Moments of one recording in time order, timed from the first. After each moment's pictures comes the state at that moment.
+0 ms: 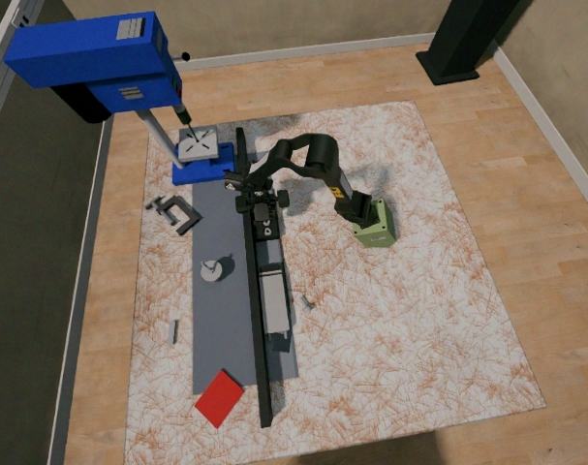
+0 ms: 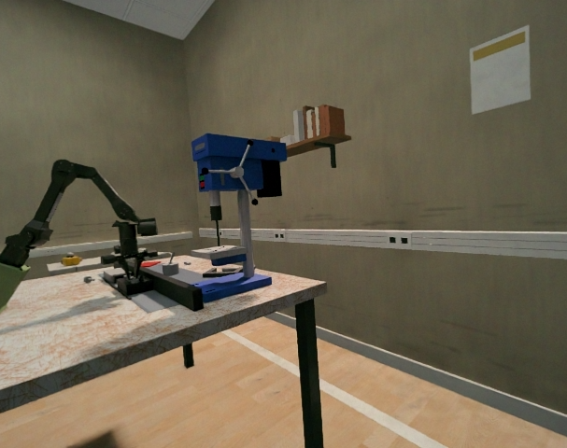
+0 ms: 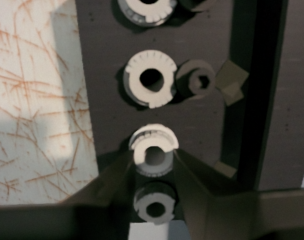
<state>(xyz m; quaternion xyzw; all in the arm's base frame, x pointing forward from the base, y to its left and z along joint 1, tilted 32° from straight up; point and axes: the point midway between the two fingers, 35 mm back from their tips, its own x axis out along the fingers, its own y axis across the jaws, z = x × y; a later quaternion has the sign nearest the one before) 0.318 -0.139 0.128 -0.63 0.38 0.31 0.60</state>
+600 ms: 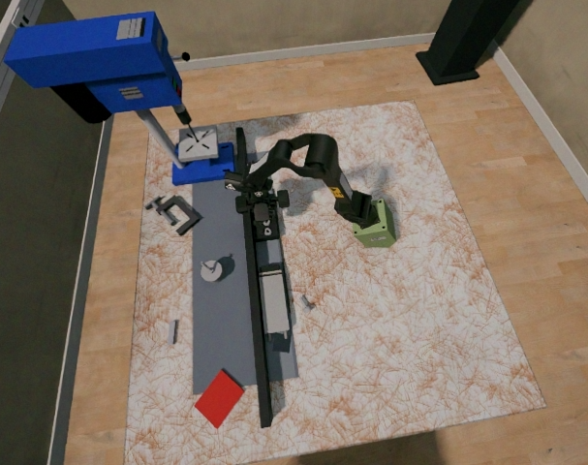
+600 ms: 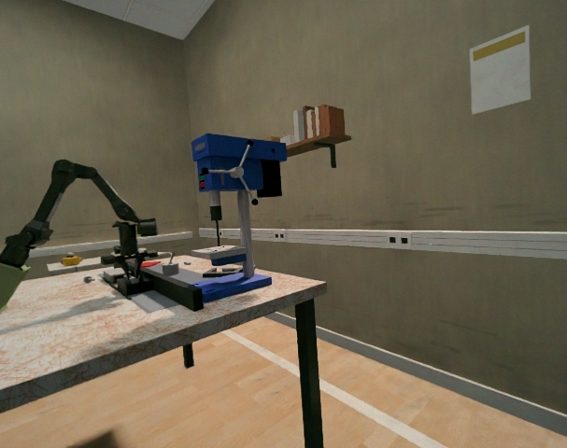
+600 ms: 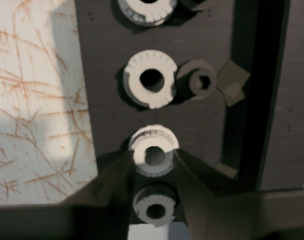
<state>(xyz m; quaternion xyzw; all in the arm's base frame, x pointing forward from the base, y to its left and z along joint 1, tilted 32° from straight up) 0.319 -0.139 0.127 -0.63 0.38 0.31 0.60</state>
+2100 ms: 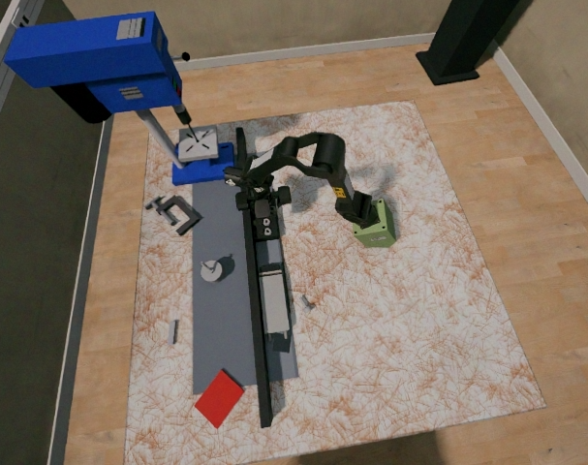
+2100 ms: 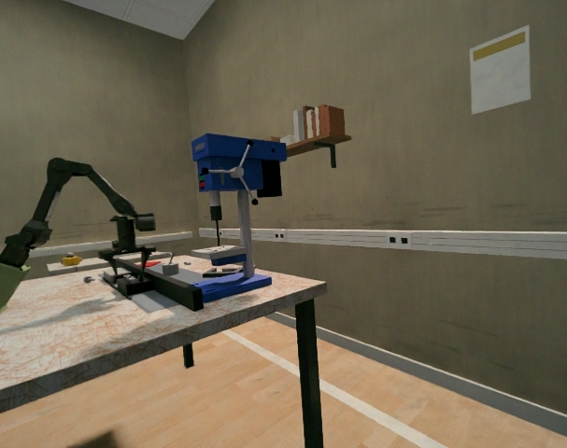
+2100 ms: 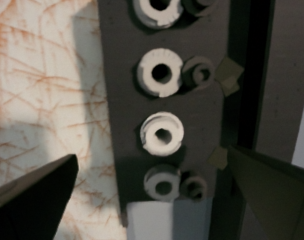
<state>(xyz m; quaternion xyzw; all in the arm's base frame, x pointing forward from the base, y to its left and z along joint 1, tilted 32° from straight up) 0.301 -0.138 0.142 -0.63 0.38 0.31 0.60</state>
